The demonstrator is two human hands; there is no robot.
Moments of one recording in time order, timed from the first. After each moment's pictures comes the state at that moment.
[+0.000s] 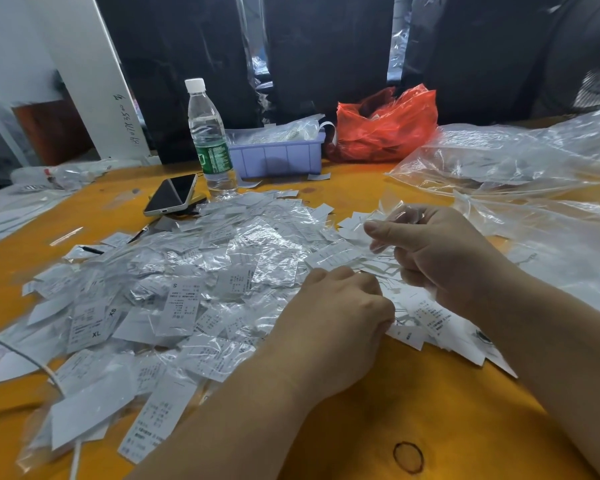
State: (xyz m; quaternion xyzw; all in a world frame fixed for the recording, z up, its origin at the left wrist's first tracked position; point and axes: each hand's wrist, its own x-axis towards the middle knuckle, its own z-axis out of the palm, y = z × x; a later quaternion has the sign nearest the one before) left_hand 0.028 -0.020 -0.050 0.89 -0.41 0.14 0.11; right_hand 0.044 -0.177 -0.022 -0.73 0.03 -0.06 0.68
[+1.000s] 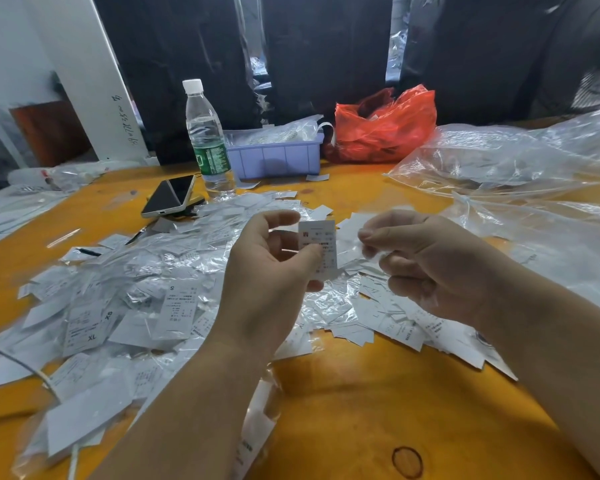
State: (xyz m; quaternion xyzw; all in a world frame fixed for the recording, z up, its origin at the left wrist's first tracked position) left_hand 0.041 0.004 -0.031 0.71 -0.11 0.07 0.69; right_hand 0.038 -0.175 -0.017 -0.65 0.00 0.06 0.76
